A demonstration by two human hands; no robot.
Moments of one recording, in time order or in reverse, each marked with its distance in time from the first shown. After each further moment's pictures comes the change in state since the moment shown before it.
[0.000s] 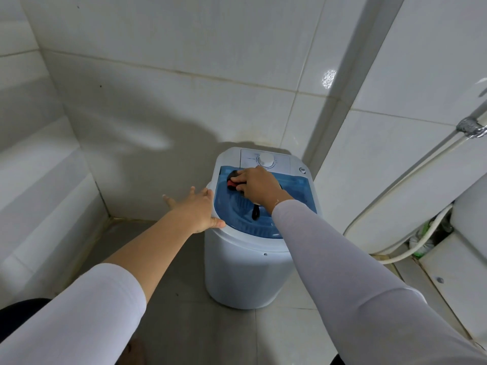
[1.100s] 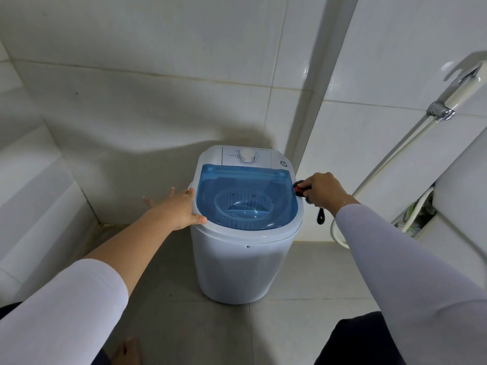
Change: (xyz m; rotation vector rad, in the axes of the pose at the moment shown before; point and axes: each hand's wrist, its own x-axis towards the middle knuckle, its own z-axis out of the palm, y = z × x) left_hand 0.005 -0.002 0.006 0.011 0.020 -0.042; right_hand -0.102 0.129 -0.019 0.140 0.040 0.426
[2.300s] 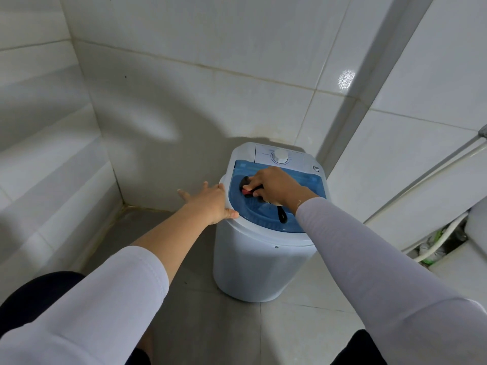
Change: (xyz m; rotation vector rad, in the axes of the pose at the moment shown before) left_hand -0.005 -0.003 0.005 -0.166 0.004 0.007; right_hand 0.017 -0.154 0.030 -0.146 -0.162 -0.503
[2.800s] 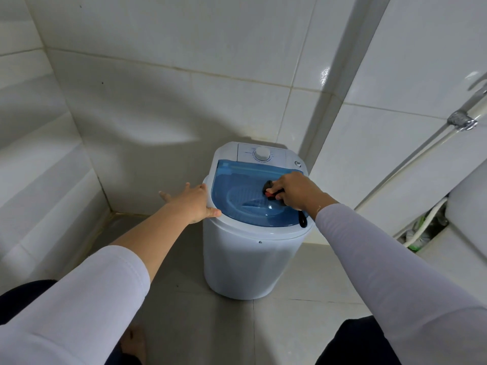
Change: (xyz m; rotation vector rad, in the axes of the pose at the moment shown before) left_hand 0.000 0.001 0.001 0.059 0.028 -0.014; right_hand -0.047 0.068 0.007 0.013 0.048 0.171
